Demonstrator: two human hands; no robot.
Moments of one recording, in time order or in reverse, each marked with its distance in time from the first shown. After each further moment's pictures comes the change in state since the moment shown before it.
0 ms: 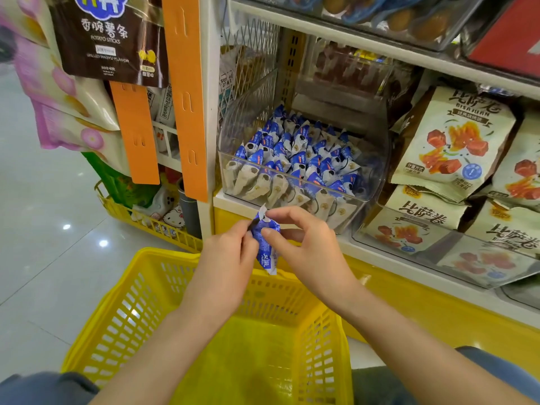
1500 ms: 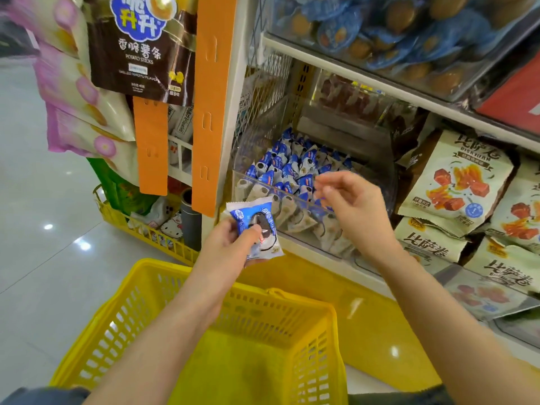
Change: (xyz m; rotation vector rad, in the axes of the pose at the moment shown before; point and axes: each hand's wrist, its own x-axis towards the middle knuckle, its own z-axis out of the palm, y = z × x) left_hand 0.029 0.002 -0.019 -0.837 -0.085 -0.463; right_hand 0.057 -0.026 -0.052 -0.228 0.186 -0.105
